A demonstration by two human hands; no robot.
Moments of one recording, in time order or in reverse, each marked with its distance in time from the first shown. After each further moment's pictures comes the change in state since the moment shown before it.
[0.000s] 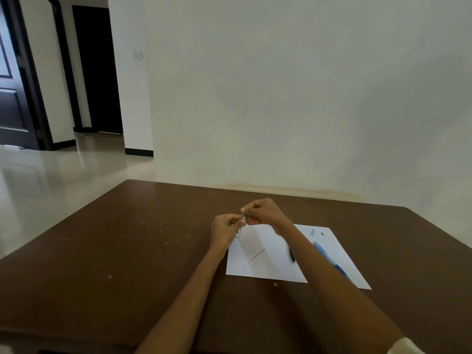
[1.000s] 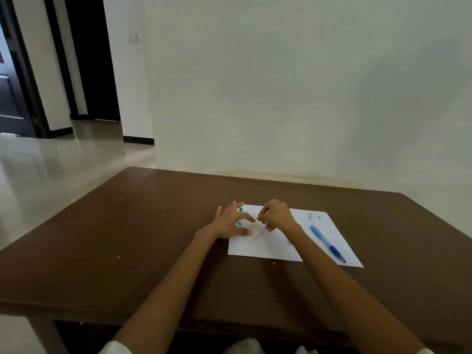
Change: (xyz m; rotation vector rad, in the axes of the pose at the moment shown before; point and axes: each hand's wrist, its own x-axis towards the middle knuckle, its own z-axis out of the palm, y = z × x) left_hand 0.000 0.001 -0.018 0.749 -0.634 0.237; right_hand -0.038 0.011 0.003 -0.600 0.133 0.196
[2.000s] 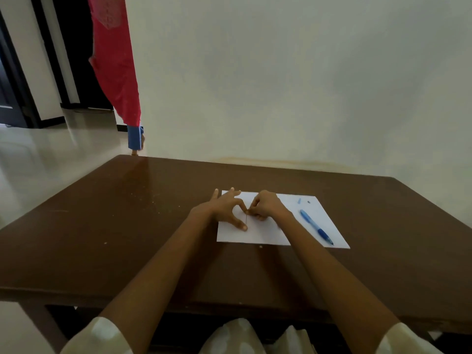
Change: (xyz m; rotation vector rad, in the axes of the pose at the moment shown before) left_hand 0.007 0.014 -0.009 0.113 -0.173 0.015; right_hand -0.006 0.006 -0.003 -0.012 -0.108 0.017
